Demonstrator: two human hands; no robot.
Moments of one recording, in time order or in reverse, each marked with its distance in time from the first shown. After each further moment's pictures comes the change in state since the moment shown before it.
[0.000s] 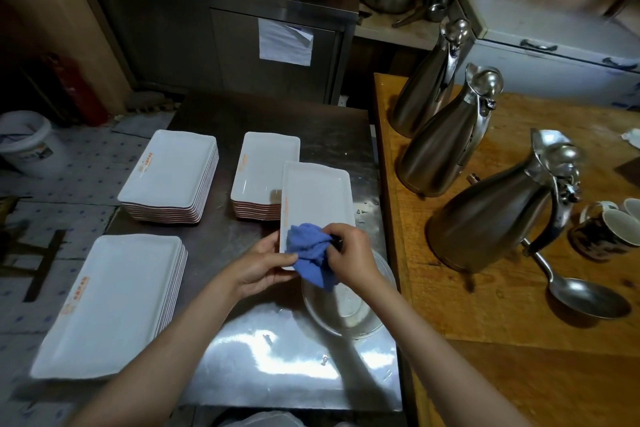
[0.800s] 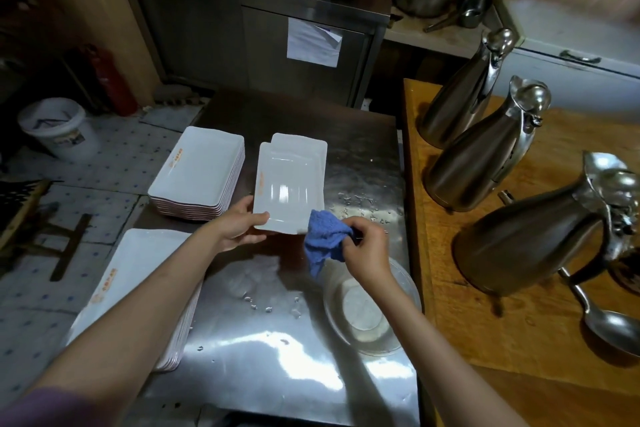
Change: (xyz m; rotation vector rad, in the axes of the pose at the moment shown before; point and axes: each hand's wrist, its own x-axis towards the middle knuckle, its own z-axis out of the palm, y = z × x) left_hand 0.017 0.063 -0.080 0.161 0.334 -0.061; right_hand 0.028 0.000 0.024 0.177 0.140 0.089
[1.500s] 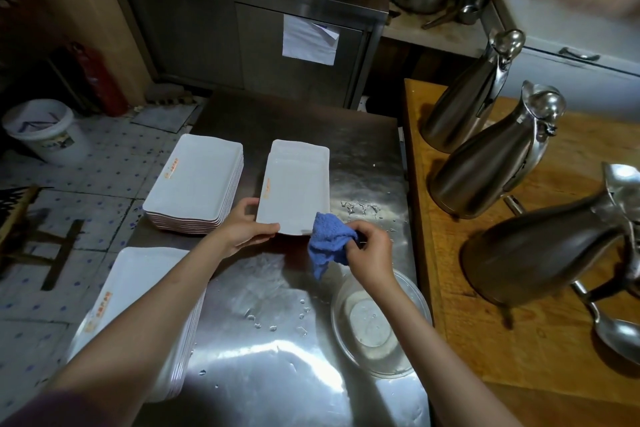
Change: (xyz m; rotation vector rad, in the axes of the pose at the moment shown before) left_hand 0.030 0.004 -0.007 -0.022 0.075 0.050; right_hand 0.024 0.000 0.013 0.055 0.023 0.075
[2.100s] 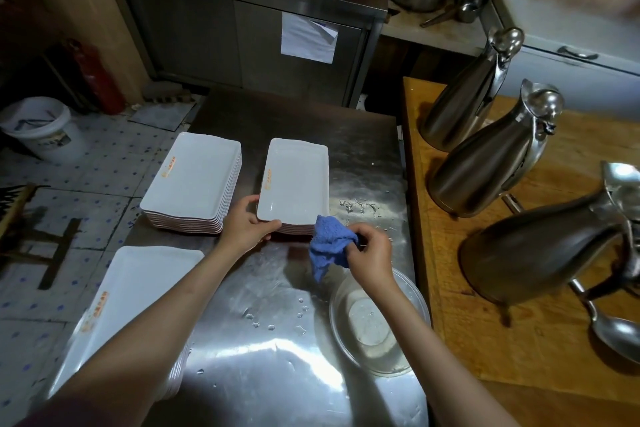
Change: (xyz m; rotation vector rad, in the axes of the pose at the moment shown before) left_hand 0.006 -0.018 0.009 0.340 0.257 0.284; right_hand -0.002 0.007 -0.001 -0.026 0.002 0.011
